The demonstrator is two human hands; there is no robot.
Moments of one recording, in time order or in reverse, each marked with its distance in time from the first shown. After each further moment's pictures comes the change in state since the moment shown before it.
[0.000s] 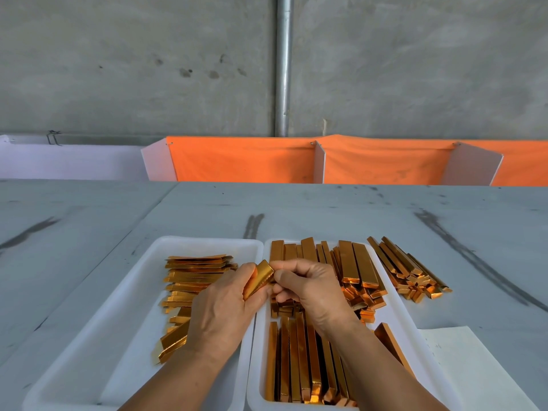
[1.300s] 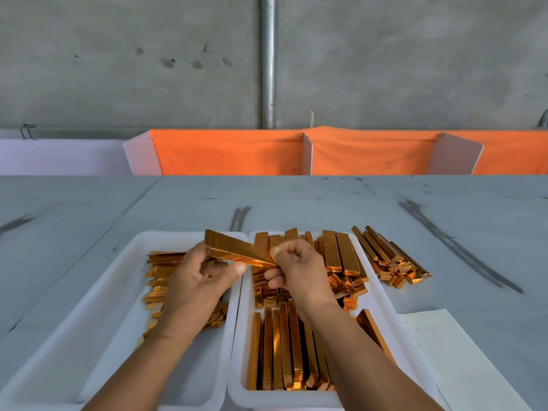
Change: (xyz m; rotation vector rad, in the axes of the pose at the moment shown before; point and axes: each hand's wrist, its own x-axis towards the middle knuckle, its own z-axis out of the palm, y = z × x) left_hand 0.007 -0.002 -0.009 -0.928 0.024 -0.260; right_hand 0.008 0.000 -0.004 -0.008 0.200 0.076
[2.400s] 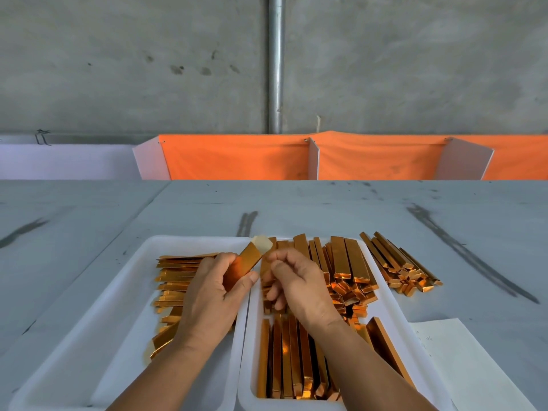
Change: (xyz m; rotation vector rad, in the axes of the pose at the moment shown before) left_hand -0.001 -0.011 0.003 0.543 0.062 0.172; right_hand -0.008 0.005 0.010 -0.187 -0.131 -0.143
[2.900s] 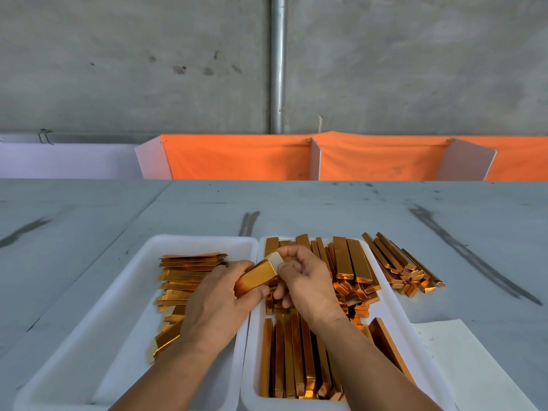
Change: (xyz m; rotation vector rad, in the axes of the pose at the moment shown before) left_hand -0.003 0.007 -0.002 0.194 -0.180 -0.015; right_hand 0.004 0.003 -0.003 0.010 0.044 0.015
